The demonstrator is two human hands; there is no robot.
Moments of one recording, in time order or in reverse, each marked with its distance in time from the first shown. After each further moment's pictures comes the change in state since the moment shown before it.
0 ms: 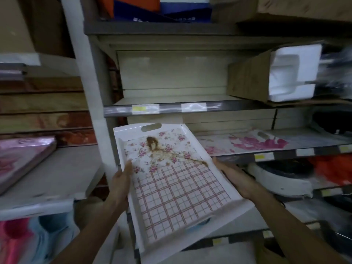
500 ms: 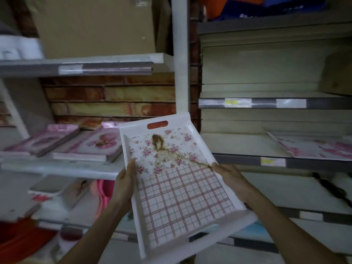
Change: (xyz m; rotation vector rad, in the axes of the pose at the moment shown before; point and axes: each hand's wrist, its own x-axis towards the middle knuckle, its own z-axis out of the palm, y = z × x) left_hand -0.037 0.037 -0.245 0.051 0.245 0.068; right_hand 0.020 0.022 0.262 -0.298 -0.105 -0.076
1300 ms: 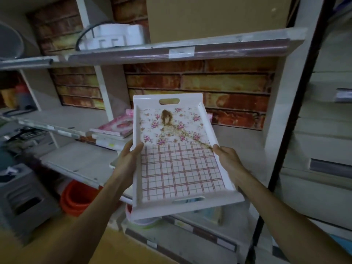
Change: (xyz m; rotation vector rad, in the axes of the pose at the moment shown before) left_hand 0.092 0.049 -0.299 0.048 0.173 0.073; right_hand 0.070 -0.086 0.330 0.024 -0.065 -0.117
